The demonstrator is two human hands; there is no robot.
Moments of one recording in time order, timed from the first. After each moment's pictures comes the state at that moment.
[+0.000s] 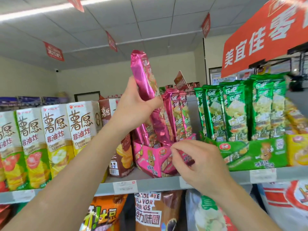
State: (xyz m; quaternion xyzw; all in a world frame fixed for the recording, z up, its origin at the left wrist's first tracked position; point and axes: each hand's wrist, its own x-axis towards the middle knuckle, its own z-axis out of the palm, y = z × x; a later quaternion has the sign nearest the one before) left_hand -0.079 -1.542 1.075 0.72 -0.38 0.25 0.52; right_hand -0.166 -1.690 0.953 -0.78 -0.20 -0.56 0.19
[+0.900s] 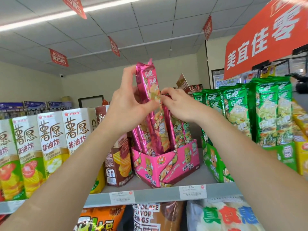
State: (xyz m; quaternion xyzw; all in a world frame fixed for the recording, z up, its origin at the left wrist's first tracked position) left_hand -0.079 -1.538 1.085 0.70 -0.44 0.35 0.44; right_hand -0.093 -1.710 1.088 -0.92 -0.07 -0.31 0.22
